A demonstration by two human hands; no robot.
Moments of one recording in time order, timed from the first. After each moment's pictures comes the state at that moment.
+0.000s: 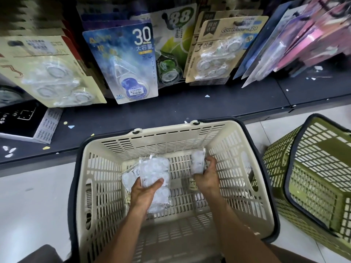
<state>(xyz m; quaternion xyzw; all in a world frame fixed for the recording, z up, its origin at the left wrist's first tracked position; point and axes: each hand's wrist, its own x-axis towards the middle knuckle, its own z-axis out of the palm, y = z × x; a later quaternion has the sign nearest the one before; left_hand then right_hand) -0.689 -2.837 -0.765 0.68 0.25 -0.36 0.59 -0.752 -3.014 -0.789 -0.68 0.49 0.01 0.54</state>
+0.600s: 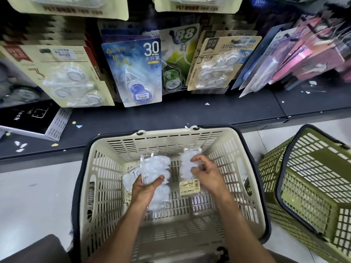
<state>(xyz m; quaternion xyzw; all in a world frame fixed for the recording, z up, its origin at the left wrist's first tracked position) -0.687 -2.845 -0.741 0.67 0.26 -0.35 0.61 -0.747 -3.034 -0.726 -0.73 0.37 0.11 0.56</state>
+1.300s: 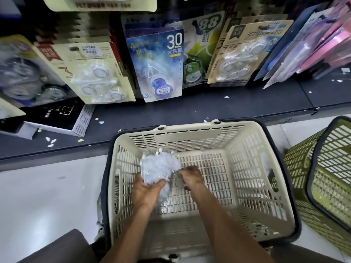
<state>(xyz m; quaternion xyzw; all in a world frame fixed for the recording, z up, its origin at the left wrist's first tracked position) -0.685 -2.787 -0.774 0.74 0.27 -0.26 0.55 -0.704 -2.935 -0.808 -0.58 0.54 0.16 0.59</state>
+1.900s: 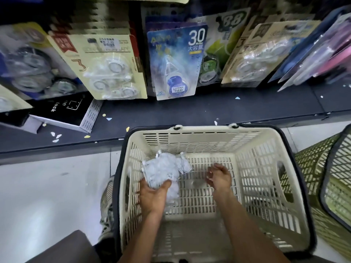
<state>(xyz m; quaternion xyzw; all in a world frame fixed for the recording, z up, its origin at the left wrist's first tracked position) -0.696 -2.783 -0.781 0.73 0.31 -0.26 0.55 -0.720 -2.971 -0.804 -0.40 0.63 -0.08 0.66</state>
